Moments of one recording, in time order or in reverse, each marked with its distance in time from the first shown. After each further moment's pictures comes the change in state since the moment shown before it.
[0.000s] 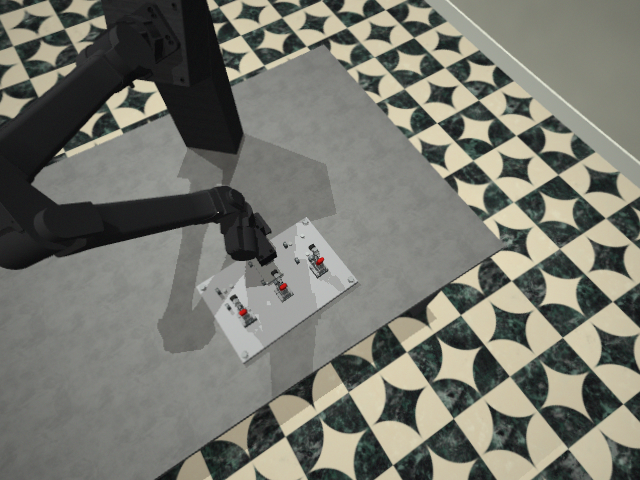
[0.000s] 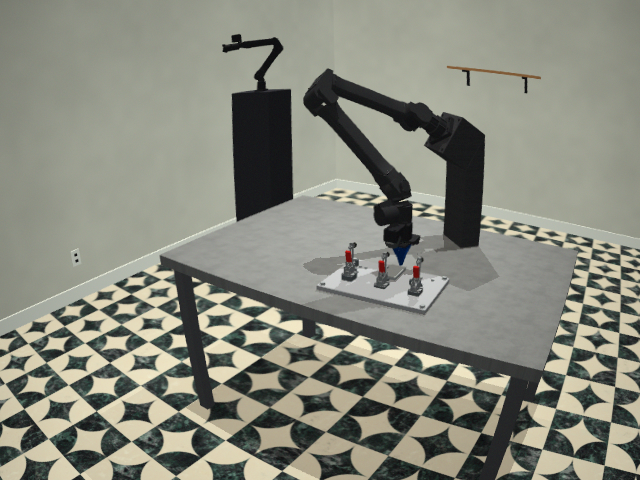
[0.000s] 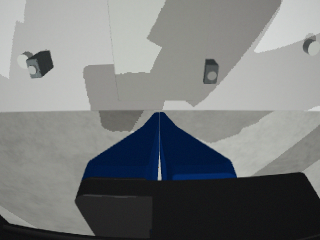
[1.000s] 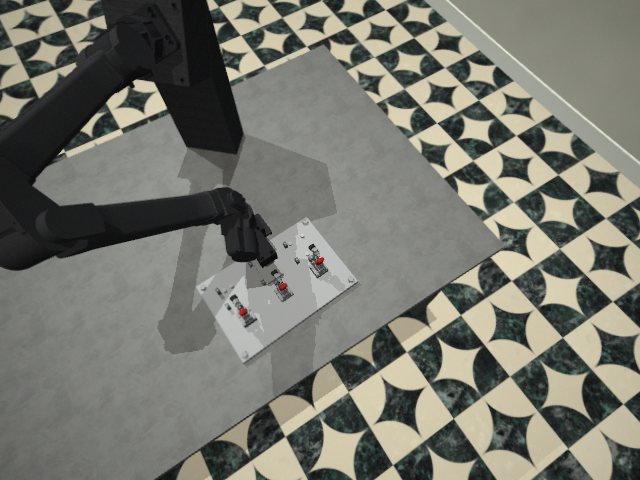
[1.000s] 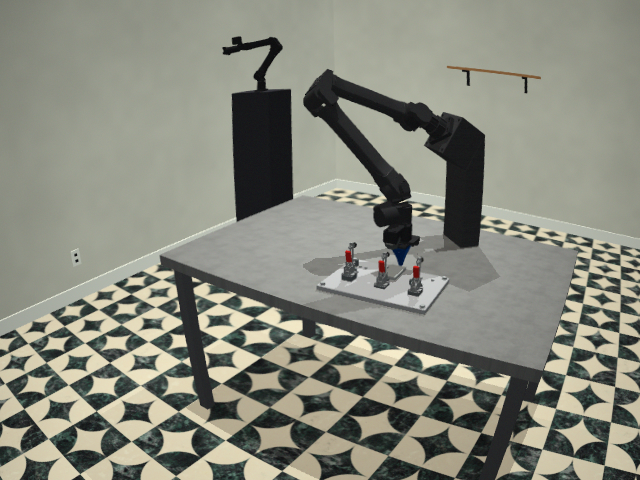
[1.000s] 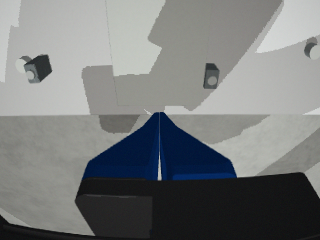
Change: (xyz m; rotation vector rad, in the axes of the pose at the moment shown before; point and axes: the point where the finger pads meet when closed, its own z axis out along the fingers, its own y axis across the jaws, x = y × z) arm -0.002 0.000 0.003 0.000 0.001 0.001
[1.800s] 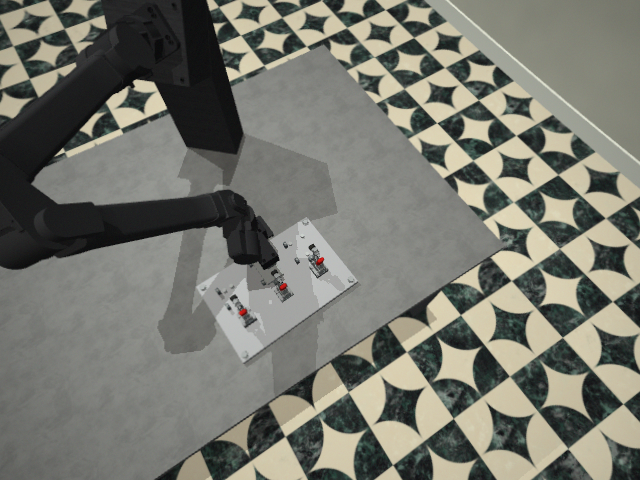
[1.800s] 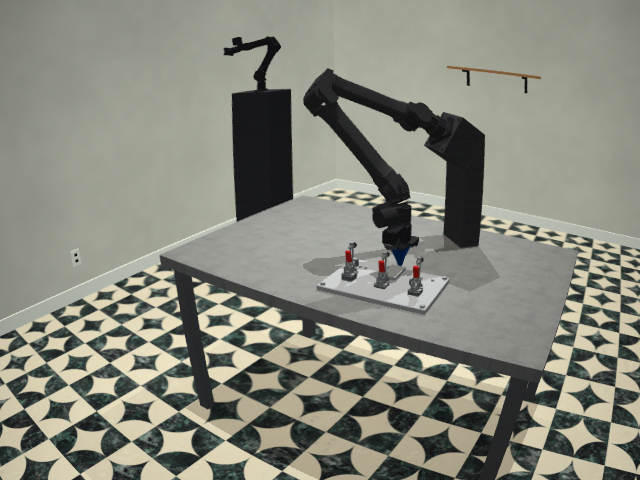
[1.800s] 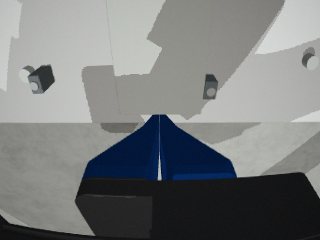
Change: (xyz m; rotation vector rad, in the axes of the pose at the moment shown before) arm -0.007 0.000 0.000 -0.001 0.000 -0.001
